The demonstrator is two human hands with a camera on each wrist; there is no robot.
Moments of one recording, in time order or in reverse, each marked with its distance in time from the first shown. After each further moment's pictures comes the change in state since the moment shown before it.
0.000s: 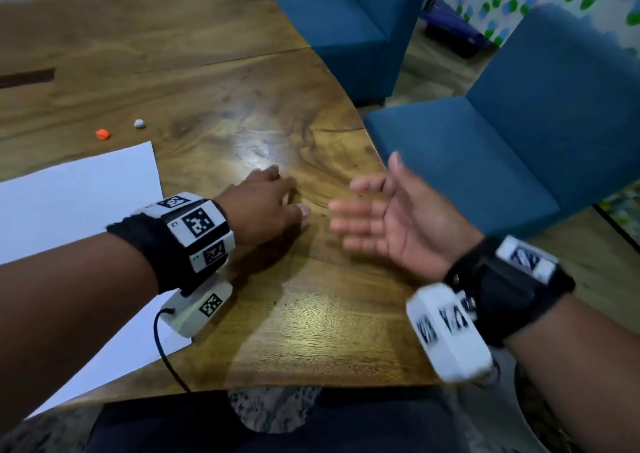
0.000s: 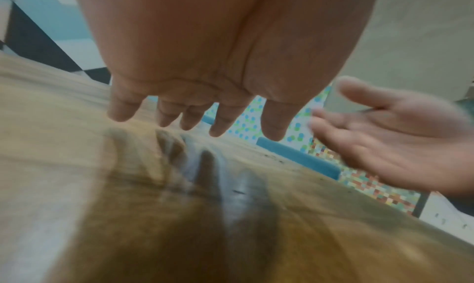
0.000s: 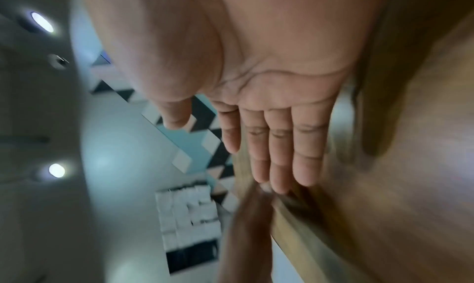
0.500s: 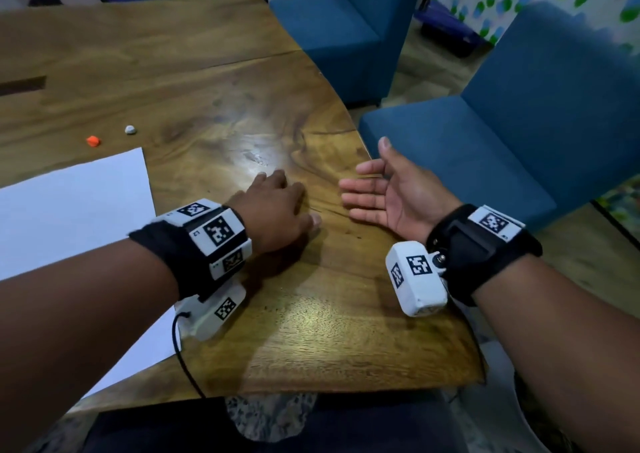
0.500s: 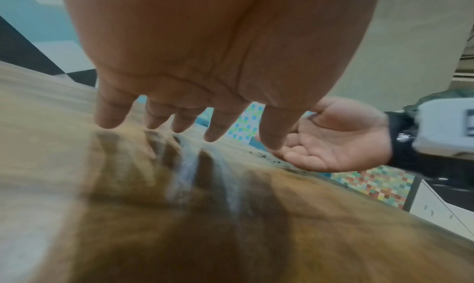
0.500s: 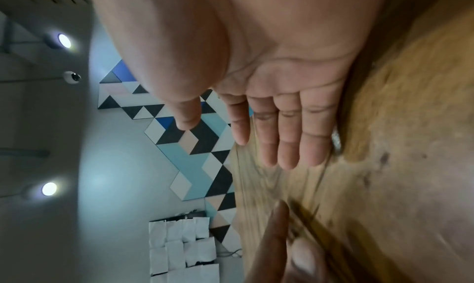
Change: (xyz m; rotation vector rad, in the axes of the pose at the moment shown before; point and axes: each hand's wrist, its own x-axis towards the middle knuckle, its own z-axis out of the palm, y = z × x) left_hand 0.016 0.020 0.012 0.095 -0.003 -0.026; right_hand 0.029 -0.023 -0.016 -0.071 0.236 -0.062
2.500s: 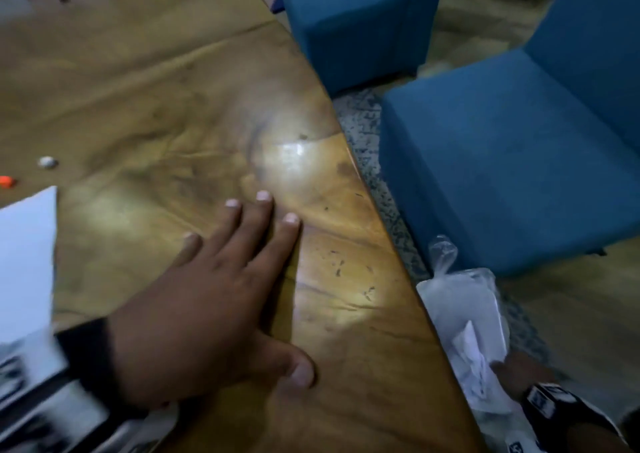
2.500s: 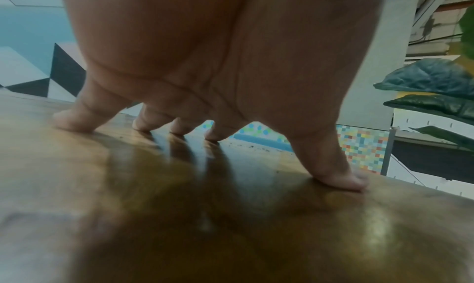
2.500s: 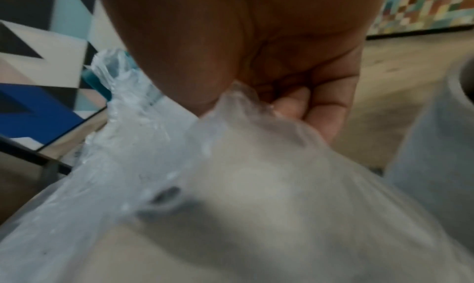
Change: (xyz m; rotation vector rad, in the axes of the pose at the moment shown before) left_hand 0.021 0.035 0.014 0.328 -0.191 -0.008; right_hand 0.084 0.277 -0.280 -1.394 0.225 0.688
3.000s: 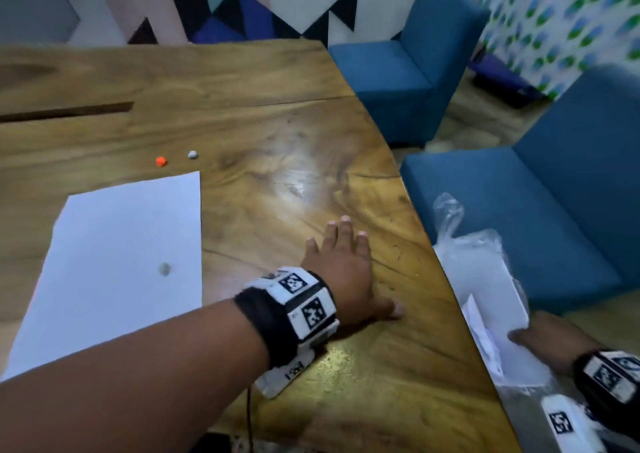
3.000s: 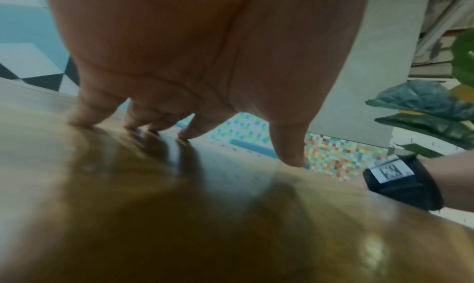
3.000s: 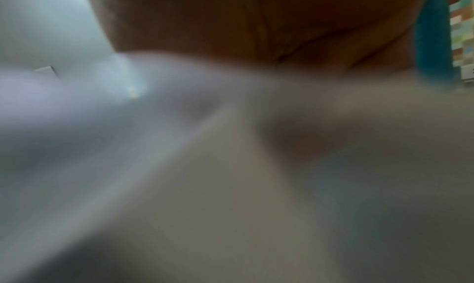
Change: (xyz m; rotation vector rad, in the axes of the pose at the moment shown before) left_hand -0.026 0.020 0.012 -0.319 0.191 0.007; right_hand -0.151 -0.020 -0.149 0.086 0.278 -0.167
